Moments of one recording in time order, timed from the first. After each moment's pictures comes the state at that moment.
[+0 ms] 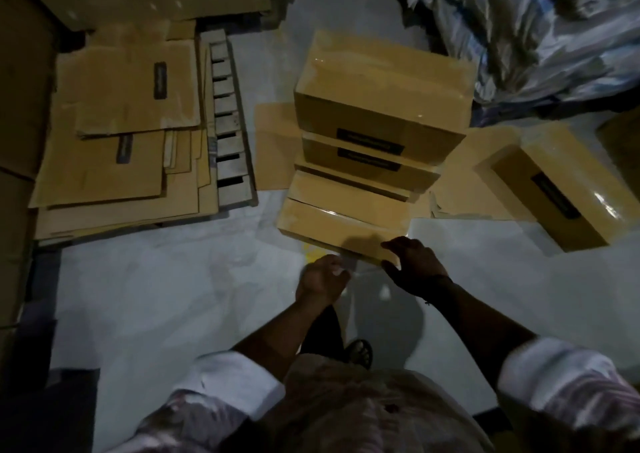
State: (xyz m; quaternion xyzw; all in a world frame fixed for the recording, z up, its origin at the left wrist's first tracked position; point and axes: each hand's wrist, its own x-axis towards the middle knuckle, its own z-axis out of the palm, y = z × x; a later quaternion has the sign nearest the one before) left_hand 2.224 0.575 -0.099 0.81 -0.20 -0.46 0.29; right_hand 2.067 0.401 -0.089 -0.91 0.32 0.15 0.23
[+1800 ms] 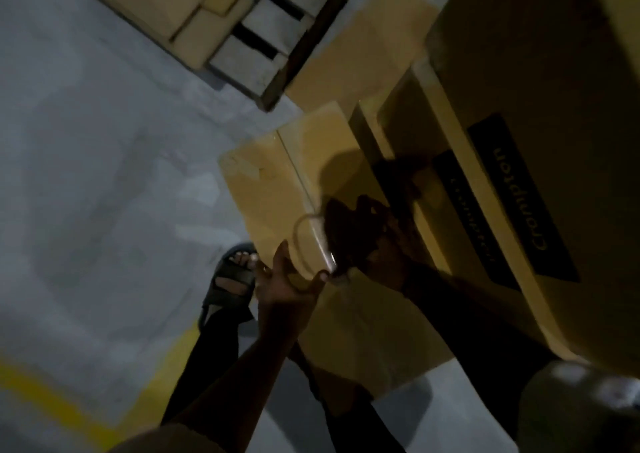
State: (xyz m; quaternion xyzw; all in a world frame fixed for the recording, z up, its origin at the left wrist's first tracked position) left_hand 2.247 0.376 -0.493 0.87 0.23 -0.24 0.37; right_hand 2.310 0.156 -0.522 -0.94 -0.05 0.29 0.16
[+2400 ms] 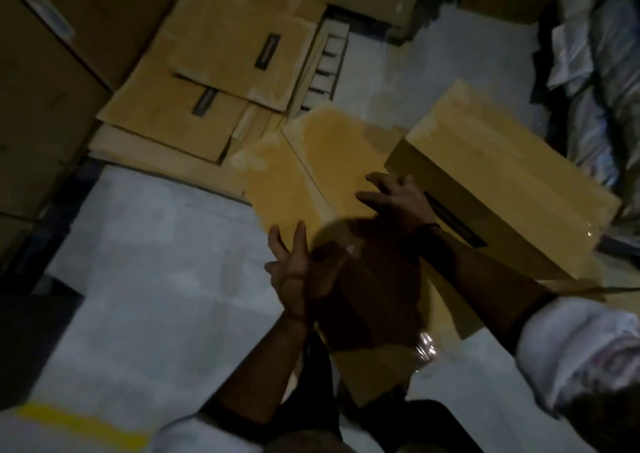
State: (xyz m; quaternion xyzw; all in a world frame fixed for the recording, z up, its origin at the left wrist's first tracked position) left_hand 2.383 0.551 -0.096 0.91 0.05 -0.20 0.35; right_hand 2.411 0.311 -0.085 -0.99 0.02 0.07 0.11
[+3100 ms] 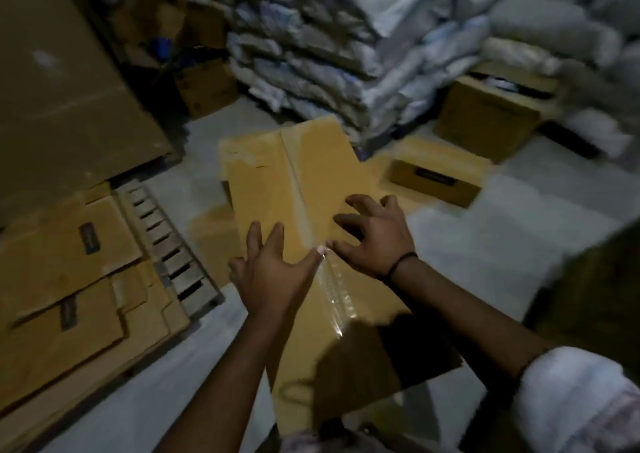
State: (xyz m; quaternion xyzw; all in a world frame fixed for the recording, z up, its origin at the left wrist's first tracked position) left_hand 2.232 0.683 0.093 0.84 -0.45 -0.16 0.24; right_hand 2.053 0.585 0.101 -0.85 0.51 -0.16 0.02
